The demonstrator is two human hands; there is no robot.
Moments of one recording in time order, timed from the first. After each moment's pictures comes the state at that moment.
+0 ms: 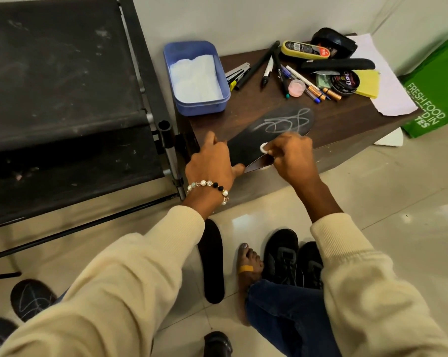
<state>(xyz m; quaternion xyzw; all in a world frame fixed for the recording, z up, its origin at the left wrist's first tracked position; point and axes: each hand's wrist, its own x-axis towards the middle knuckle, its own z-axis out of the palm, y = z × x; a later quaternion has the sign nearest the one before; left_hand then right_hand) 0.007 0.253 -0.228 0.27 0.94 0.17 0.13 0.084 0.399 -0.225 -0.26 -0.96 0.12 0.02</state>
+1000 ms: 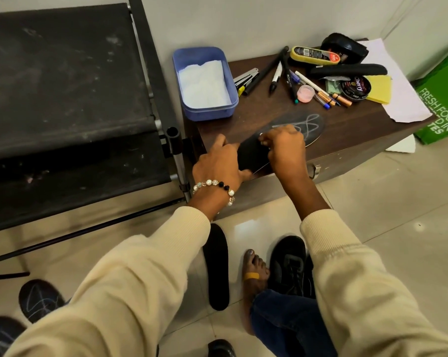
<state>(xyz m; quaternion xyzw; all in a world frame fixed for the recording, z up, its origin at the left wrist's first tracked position) -0.003 0.255 -0.225 0.30 0.93 0.18 0.15 0.047 0.396 -0.238 -0.26 -0.96 0.09 0.07</state>
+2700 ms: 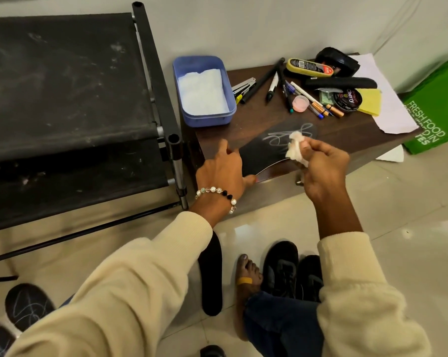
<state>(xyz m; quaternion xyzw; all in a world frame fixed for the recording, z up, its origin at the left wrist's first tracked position) 0.005 0.261 -0.217 0.31 0.93 0.14 0.15 0.090 0.402 -0.197 -0.52 -0.52 0.63 0.28</state>
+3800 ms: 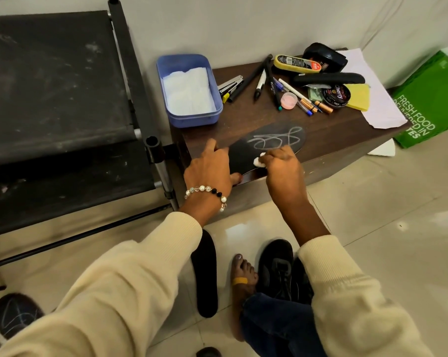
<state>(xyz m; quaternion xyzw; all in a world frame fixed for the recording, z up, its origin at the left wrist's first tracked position) 0.001 0.270 -0.223 0.29 0.93 0.15 0.14 0.091 0.395 -0.242 -0.26 -0.96 0.10 0.08</state>
